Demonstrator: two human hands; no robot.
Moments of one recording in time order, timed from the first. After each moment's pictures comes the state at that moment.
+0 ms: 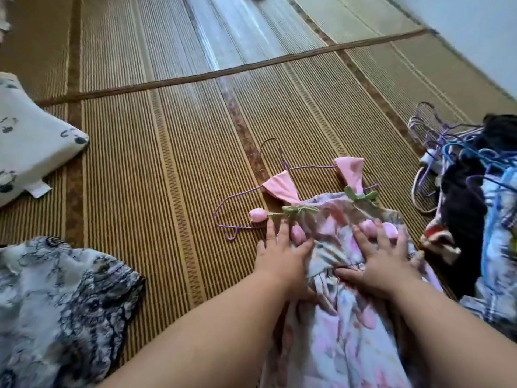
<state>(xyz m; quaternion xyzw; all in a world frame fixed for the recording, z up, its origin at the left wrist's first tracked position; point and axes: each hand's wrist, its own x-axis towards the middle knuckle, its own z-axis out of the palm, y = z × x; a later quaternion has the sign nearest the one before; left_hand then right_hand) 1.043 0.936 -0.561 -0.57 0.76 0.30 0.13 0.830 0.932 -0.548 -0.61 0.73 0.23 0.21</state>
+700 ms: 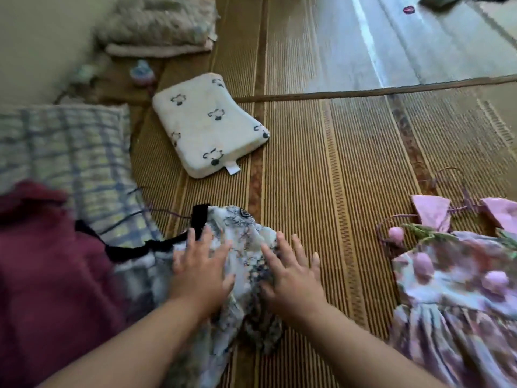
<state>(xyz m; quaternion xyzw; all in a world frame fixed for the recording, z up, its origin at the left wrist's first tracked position) 1.406 1.089 -0.511 -0.84 0.51 0.15 0.09 1.233 1.015 -0.545 -0.87 0.42 0.04 0.26</state>
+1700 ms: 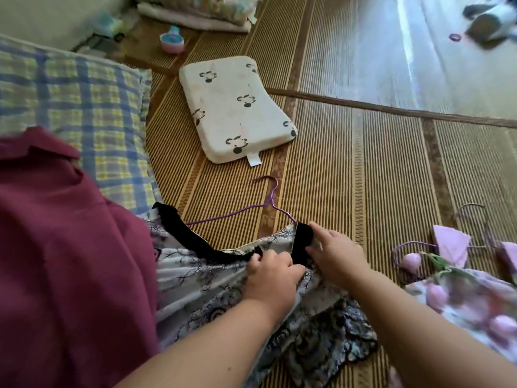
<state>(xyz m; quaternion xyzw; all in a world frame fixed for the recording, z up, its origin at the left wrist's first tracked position) 1.329 1.049 -0.524 -0.77 0.59 0.24 -0.02 1.229 0.922 -0.539 -0.84 0.47 0.13 0.23</state>
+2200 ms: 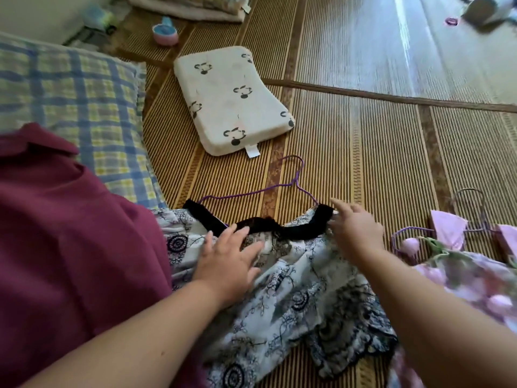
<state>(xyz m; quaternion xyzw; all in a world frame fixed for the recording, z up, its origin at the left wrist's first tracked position) 1.401 1.092 -0.531 -0.79 0.58 0.20 0.05 1.219 0.907 -0.526 -0.80 0.56 0.01 0.23</state>
